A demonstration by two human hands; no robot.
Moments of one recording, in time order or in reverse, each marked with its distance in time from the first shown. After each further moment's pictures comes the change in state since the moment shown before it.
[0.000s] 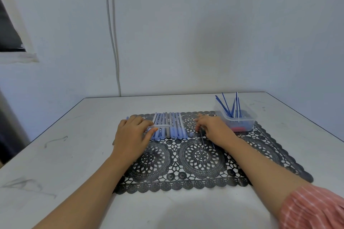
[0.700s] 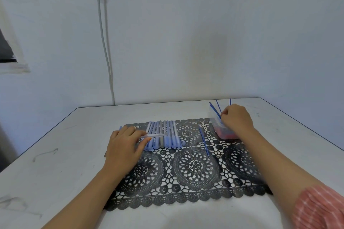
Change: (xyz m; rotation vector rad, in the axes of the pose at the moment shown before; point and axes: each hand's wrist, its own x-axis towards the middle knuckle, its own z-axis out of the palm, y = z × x) left_hand 0.001 0.000 0.004 -0.008 0.047 0.011; right_hand 0.011 0.048 -0.053 -0.064 0.318 0.562
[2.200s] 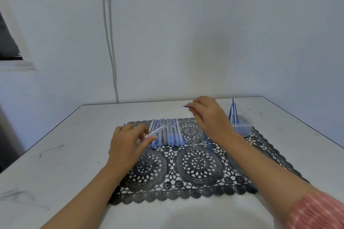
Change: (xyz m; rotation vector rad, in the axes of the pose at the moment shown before) left_hand 0.001 0.008 -0.012 -0.152 0.086 -0.034; right_hand -0.048 -0.063 0.008 0.182 0.459 -0.948
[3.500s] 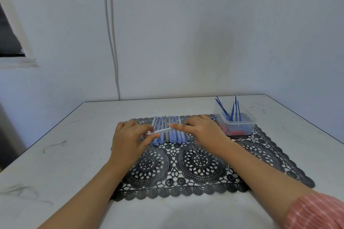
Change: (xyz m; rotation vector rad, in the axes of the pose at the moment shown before) left_hand 0.000 -0.004 0.002 -0.013 0.039 0.085; right_hand -0.030 -0.008 0.022 -0.089 -0.321 -0.221
